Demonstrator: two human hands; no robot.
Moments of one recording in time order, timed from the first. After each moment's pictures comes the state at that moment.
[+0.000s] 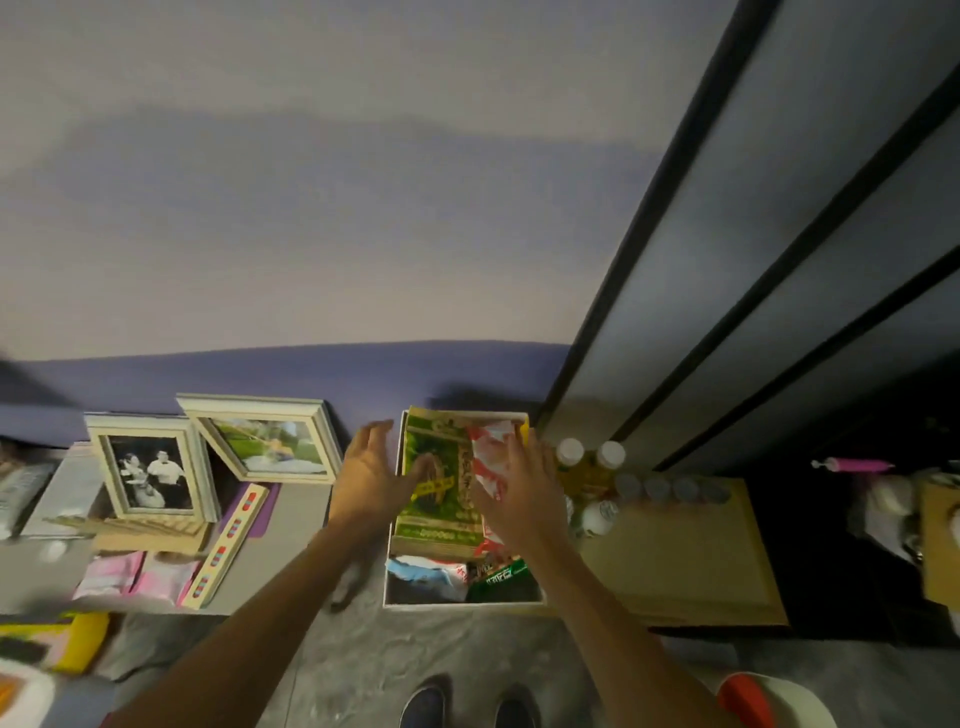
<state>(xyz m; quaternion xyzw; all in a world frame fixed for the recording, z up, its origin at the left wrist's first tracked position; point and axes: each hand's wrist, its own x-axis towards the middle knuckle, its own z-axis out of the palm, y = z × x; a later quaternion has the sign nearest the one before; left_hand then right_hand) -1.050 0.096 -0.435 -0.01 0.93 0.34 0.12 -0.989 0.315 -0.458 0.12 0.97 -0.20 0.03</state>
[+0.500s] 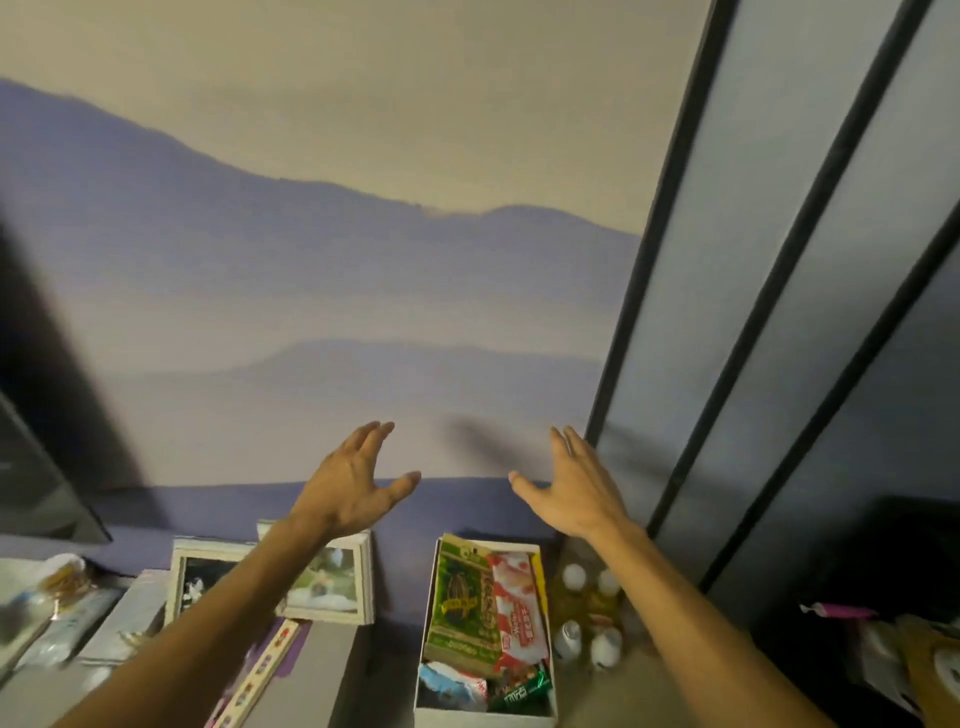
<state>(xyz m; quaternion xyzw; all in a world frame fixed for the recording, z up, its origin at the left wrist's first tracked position) -1.039 0.012 -0.196 0.14 0.96 0.25 -0.04 -0.993 0.330 -0.179 0.04 0.98 -0.17 -0.04</state>
